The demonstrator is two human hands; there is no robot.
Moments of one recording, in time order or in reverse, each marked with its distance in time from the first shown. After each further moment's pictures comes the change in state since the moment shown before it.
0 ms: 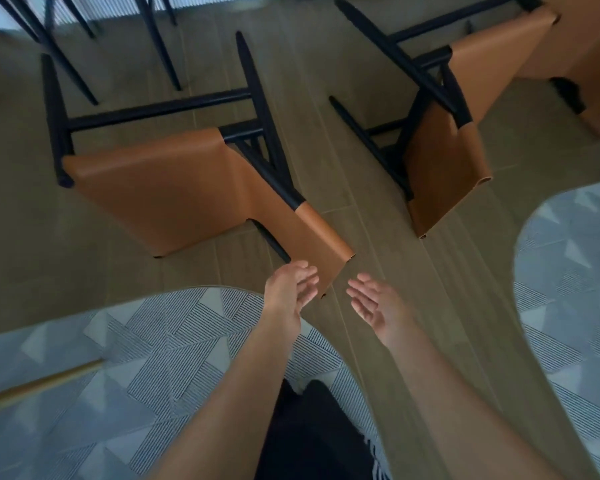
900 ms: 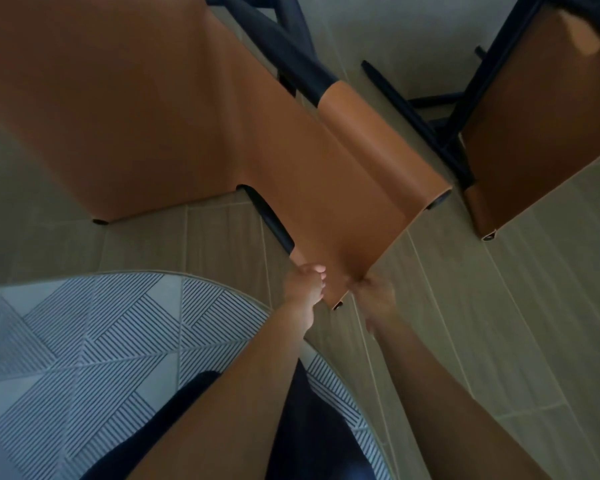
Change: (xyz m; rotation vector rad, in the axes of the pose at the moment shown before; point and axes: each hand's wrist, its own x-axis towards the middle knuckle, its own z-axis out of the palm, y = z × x) left_hand 0.311 -0.176 -0.021 0.258 0.038 0.031; right_hand 0.331 0.146 0.010 -0.526 0.055 -0.473
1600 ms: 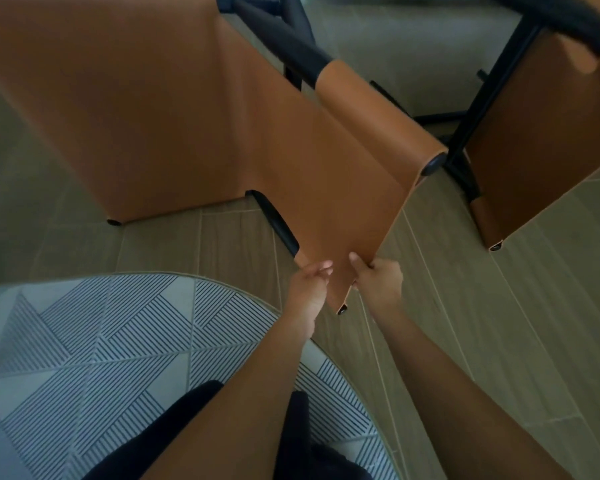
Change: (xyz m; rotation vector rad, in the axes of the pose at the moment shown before) left_hand -0.019 -0.009 -0.024 -0.052 -0.059 0.204; right_hand -0.020 -0.031 0.011 -0.165 0.080 -0.293
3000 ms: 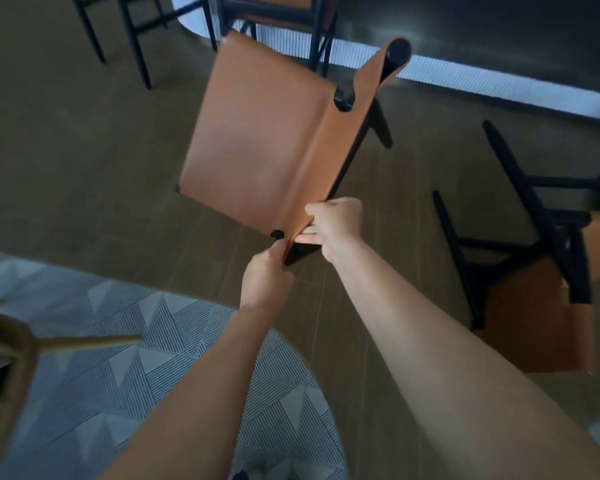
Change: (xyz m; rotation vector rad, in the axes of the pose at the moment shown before) left_hand -0.175 0.396 -0.141 0.688 0.507 0.475; right_hand -0.060 -0.555 0.009 0.266 -0.486 0.175
